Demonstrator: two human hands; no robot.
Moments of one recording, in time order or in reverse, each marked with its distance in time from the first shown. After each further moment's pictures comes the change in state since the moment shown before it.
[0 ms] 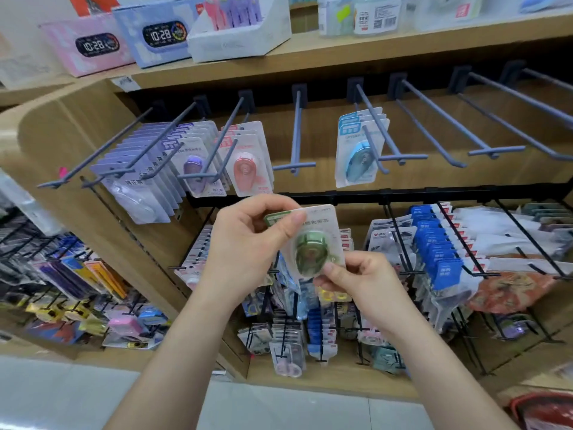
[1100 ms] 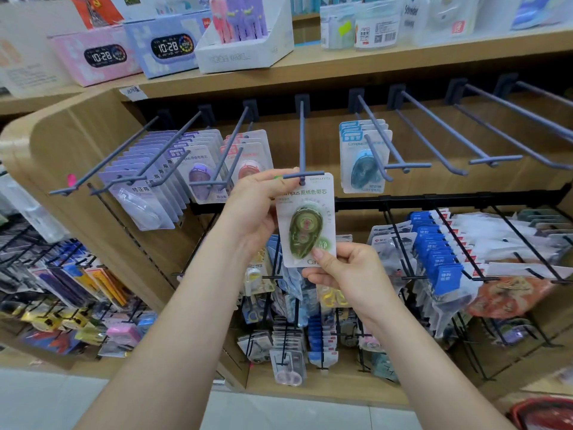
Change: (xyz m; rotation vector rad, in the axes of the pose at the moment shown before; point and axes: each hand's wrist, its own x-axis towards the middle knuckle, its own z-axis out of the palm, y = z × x) left_hand 0.061 0.000 0.003 -0.428 0.043 -0.494; right_hand 0.010 -0.020 0.026 0.220 0.075 0.054
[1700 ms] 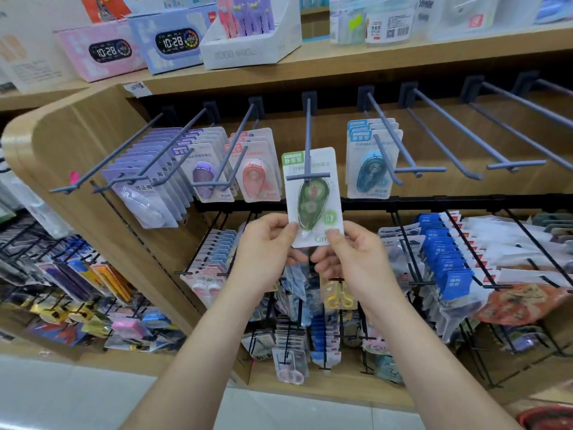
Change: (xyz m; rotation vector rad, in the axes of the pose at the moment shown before) left_hand -0.020 -0.055 -0.019 0.503 0.062 0.085; right_hand 0.019 -0.008 0.002 -0.118 0.058 -0.092
